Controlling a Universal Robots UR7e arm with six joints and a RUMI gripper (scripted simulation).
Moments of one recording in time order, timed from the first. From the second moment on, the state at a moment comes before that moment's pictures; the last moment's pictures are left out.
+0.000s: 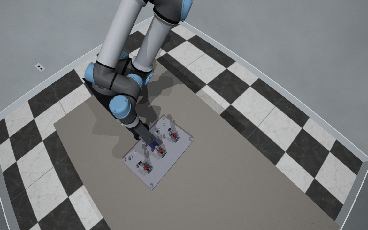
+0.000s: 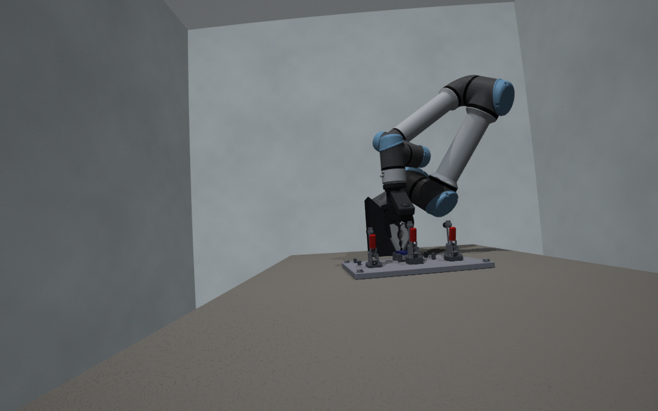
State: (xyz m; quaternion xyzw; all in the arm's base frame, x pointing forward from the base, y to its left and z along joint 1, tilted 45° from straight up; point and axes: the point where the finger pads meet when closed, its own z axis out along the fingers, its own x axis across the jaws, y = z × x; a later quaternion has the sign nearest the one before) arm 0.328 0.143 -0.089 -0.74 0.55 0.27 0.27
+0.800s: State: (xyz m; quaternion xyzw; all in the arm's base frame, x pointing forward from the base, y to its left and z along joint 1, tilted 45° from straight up) arm 0.333 0.144 -0.088 -0.74 0.55 0.27 0.27
